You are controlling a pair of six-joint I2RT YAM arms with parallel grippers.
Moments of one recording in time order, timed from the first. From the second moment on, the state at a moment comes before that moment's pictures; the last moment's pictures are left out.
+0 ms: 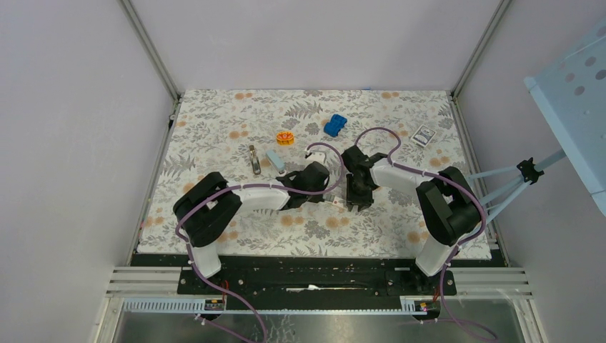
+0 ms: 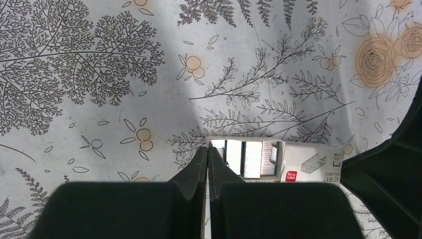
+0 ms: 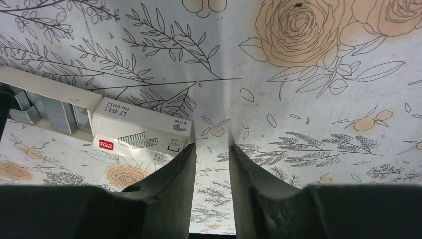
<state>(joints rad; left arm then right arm) -0.90 1.80 1.00 -0.03 -0.26 -0.60 0.58 1.73 1.02 -0.70 0.03 0.63</state>
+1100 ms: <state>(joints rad) -0.92 1.83 1.04 -0.08 -0.31 -0.57 0.58 1.72 1.01 -0.69 0.04 0.65</state>
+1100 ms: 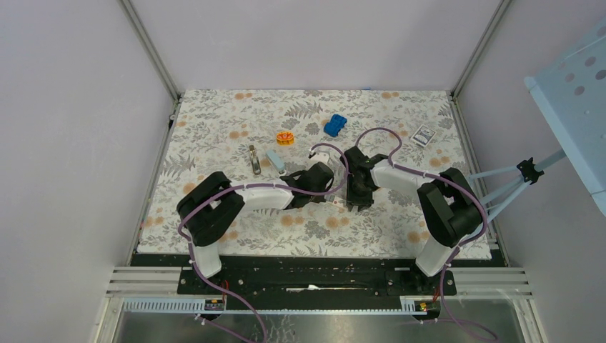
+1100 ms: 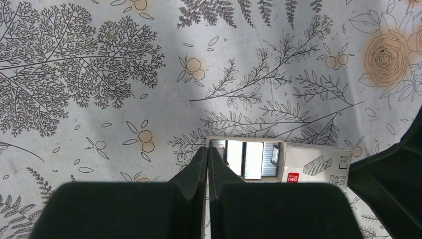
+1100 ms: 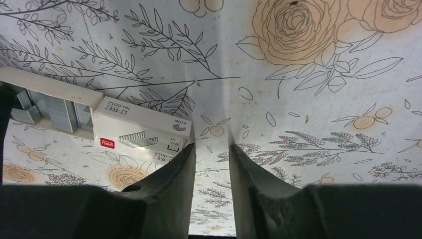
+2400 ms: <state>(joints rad) -0.94 1.84 1.07 -0.12 -0.38 -0.54 0.58 1.70 0.99 -0.65 0.05 0.69</state>
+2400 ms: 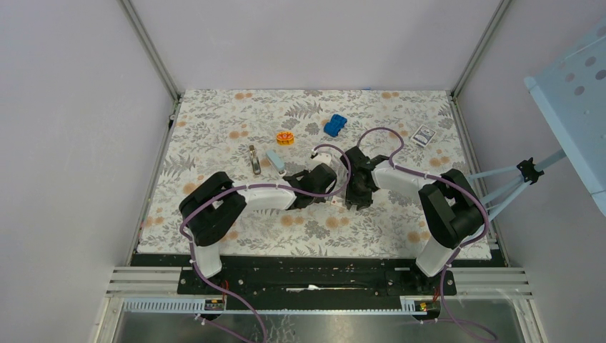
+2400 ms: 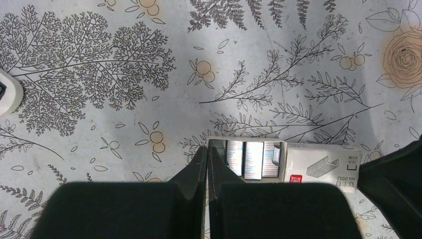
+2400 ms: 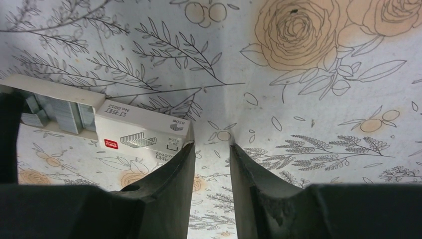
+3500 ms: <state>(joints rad) -0.95 1.84 1.07 -0.12 -0.38 -0.52 0.58 1.73 1.02 -0.59 0.11 0.64</state>
